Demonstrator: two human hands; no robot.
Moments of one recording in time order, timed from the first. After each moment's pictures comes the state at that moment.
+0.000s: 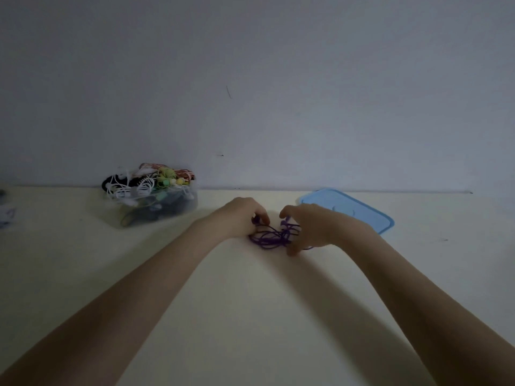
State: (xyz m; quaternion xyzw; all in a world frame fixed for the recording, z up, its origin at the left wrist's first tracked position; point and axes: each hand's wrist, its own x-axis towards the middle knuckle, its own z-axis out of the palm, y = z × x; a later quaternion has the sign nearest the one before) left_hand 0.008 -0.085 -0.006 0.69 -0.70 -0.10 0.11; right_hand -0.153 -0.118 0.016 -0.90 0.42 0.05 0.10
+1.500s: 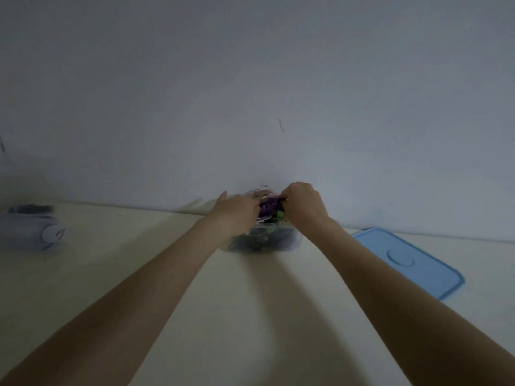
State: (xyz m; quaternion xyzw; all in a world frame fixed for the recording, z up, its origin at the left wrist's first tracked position) left_hand 0.102 -0.097 0.026 0.77 -0.63 0.05 0.09; right_hand -0.016 -0.168 0.031 -0.87 0.43 -0.24 0.01
